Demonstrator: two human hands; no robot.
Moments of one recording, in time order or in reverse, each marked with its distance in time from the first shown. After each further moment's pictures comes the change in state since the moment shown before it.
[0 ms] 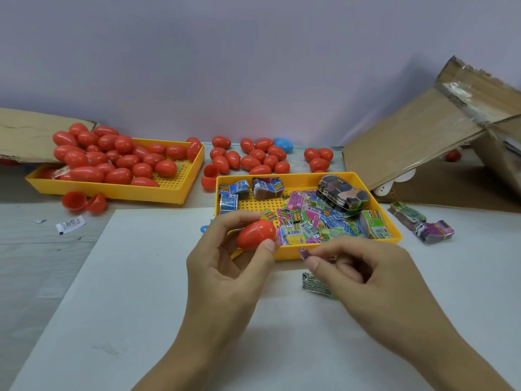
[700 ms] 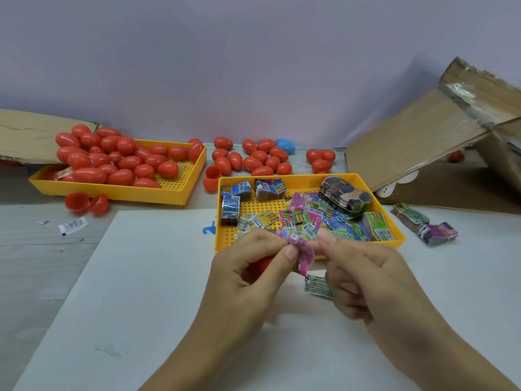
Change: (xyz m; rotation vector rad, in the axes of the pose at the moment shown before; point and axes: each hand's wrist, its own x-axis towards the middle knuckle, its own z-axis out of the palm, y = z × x) left_hand 0.003 -0.001 0.001 0.193 -0.274 0.039; right_hand 0.003 -0.015 0.004 0.655 -0.166 0.337
